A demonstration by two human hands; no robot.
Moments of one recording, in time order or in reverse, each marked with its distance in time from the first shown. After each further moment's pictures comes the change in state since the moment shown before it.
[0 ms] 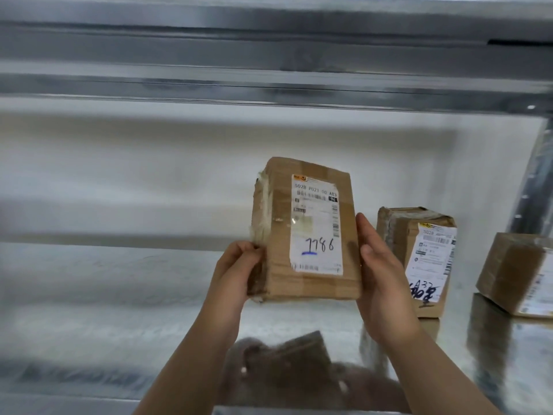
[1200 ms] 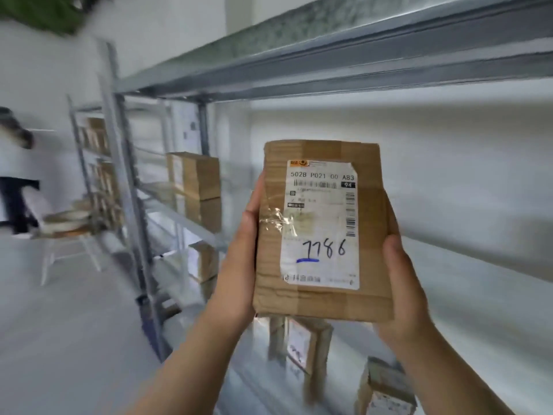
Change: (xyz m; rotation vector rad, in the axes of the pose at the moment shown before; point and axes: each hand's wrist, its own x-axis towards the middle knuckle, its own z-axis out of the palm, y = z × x) left_hand -0.171 0.103 -0.152 0.260 0.362 0.506; right_hand -0.074 0.023 0.227 0.461 -0.658 0.202
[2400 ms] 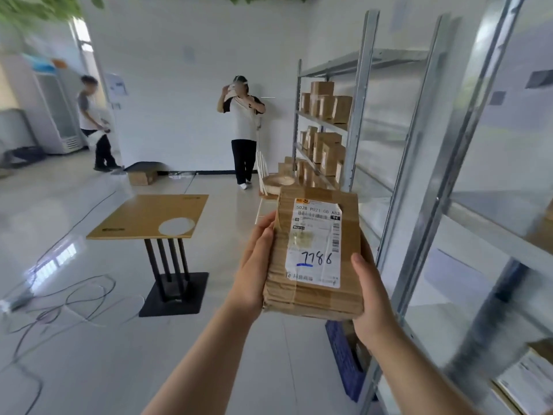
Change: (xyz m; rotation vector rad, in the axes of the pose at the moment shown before) left_hand 0.085 -0.048 -0.782 0.328 0.668 -0.193; right_hand 0.298 0.628 0.520 0.186 -0.371 0.510
